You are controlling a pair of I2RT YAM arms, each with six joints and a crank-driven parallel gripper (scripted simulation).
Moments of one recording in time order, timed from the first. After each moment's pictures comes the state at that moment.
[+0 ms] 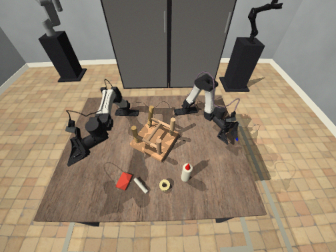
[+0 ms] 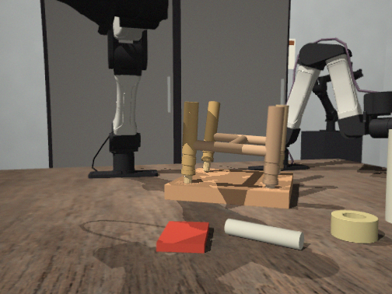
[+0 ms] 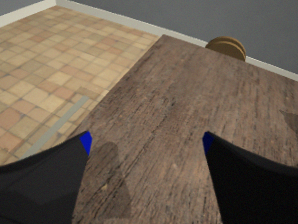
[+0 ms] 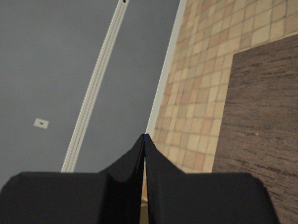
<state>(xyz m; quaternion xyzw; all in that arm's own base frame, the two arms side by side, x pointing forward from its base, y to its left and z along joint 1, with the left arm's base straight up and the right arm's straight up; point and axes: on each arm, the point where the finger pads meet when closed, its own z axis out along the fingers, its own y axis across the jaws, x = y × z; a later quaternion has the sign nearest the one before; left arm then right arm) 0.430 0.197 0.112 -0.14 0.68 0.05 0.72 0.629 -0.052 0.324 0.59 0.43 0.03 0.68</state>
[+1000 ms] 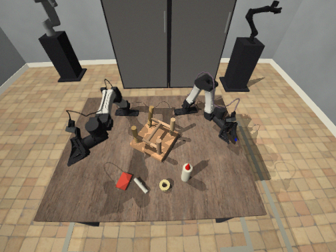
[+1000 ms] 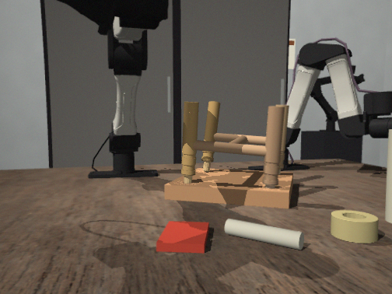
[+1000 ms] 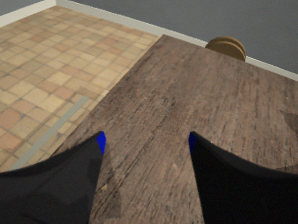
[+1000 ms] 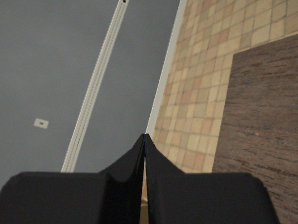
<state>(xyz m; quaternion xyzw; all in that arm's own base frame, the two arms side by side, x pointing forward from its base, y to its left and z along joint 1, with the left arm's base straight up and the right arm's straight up) 0.430 0.197 0.112 -0.14 0.68 0.05 0.72 0.629 -0.052 0.324 0.59 0.43 0.03 0.68</state>
